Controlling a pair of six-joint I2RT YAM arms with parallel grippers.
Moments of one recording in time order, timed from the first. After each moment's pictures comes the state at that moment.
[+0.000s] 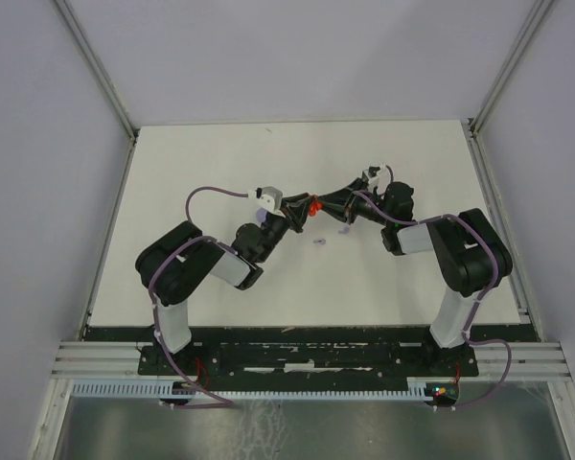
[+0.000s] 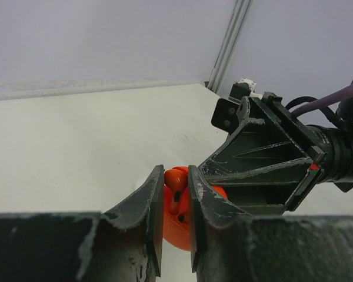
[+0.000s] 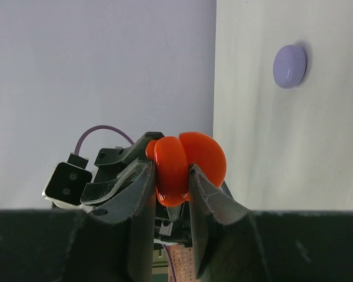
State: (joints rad) left arm -0.73 1.88 0.63 1.54 -0.09 -0.22; right arm 0.29 1.83 0.73 1.04 -0.76 1.48
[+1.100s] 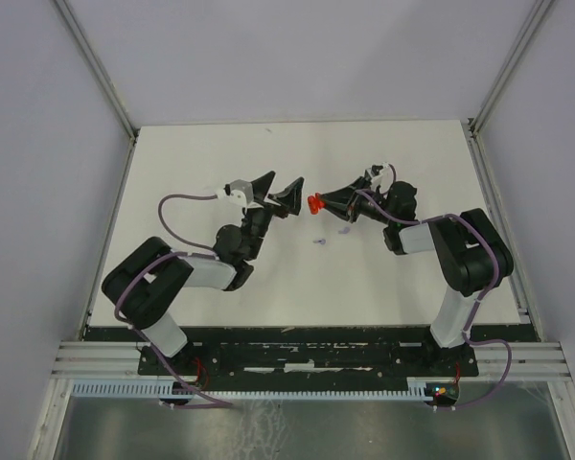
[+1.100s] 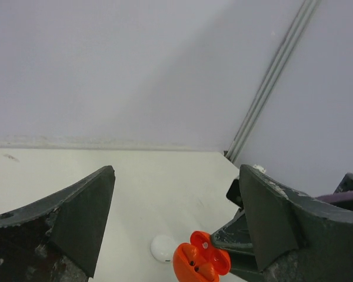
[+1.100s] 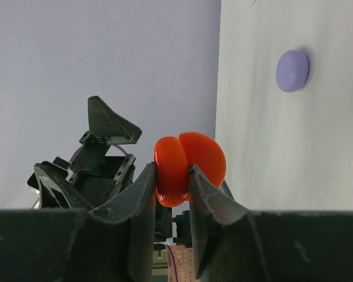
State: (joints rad) left arm -0.72 1.68 0.59 1.54 -0.27 -0.24; right arm 0.28 1.83 0.72 1.07 -0.78 1.49
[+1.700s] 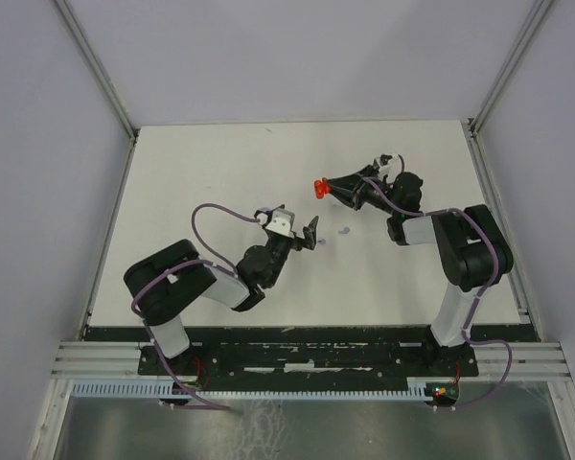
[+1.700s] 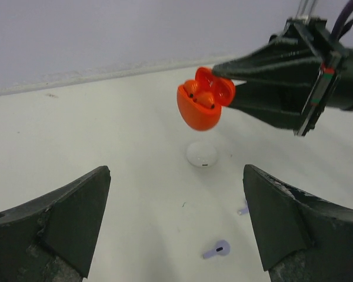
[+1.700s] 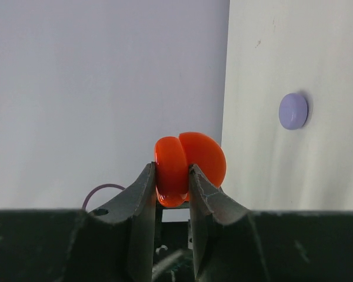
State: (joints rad) left arm -0.92 1.71 0.50 1.44 -0.51 0.02; right arm 0.22 1.86 0.80 1.06 -0.75 1.51
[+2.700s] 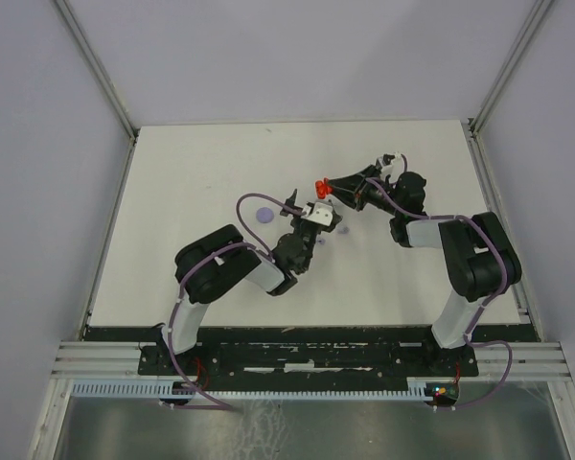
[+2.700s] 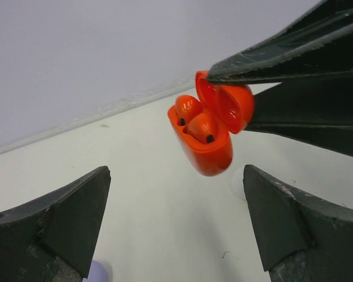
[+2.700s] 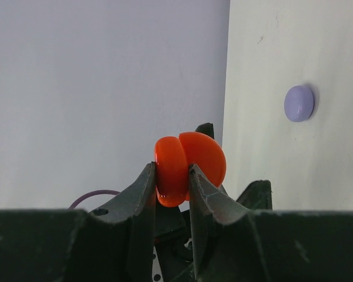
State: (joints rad) left arm -0.96 2.08 0.86 1.50 -0.67 0.43; right arm 0.22 1.78 0.78 0.99 -0.74 1.50
